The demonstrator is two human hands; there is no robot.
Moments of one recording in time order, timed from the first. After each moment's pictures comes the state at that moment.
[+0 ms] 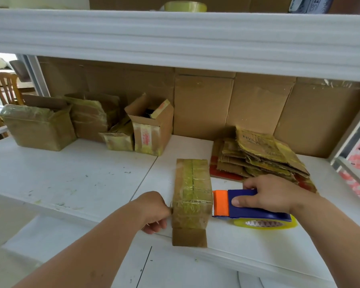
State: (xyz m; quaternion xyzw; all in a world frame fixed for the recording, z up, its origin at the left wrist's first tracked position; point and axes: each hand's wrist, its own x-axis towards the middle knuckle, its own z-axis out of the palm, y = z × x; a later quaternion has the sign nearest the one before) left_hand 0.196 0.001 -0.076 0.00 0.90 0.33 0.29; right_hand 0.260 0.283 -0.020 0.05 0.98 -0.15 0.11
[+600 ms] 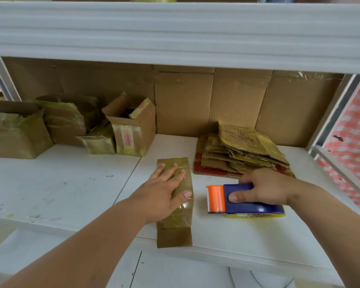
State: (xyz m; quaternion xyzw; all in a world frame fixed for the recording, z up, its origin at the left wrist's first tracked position) left_hand 0.192 0.039 -0.067 0.32 0.93 0.12 0.10; right_hand 0.268 0.313 -0.019 0.03 0.98 -0.13 0.13
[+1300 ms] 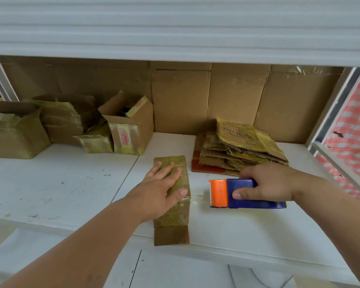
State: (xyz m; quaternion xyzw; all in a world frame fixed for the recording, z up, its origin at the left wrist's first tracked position) left_hand 0.189 0.038 -0.069 0.32 0.93 0.13 0.11; right_hand 0.272 0.325 -0.011 0.00 0.99 -0.07 0.13
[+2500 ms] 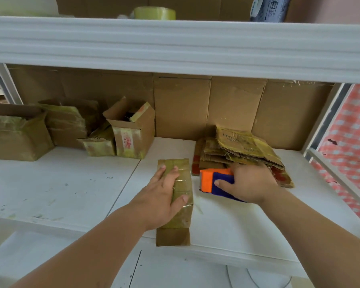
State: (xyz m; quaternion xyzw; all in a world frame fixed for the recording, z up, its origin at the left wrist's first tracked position) left_hand 0.210 0.034 -0.067 0.32 0.93 0.19 0.07; right_hand 0.254 0.285 -0.032 0.09 0.99 0.05 -0.04
